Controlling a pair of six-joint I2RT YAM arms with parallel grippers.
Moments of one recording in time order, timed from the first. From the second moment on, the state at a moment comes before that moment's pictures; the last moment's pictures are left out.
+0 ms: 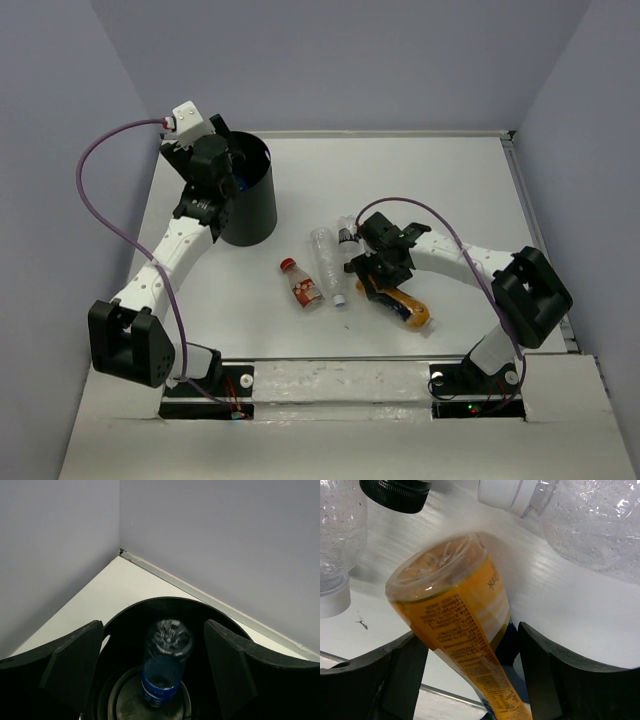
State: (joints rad) left arm -0.29 1.34 1.15 0.12 -0.77 -0.27; right arm 0.73 1.61 1.03 -0.72 0.02 0.25
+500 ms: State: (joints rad) left arm -0.35 1.02 1.19 -0.21 -0.34 -0.43; right arm 0.77 1.28 1.01 -0.75 0.02 0.28
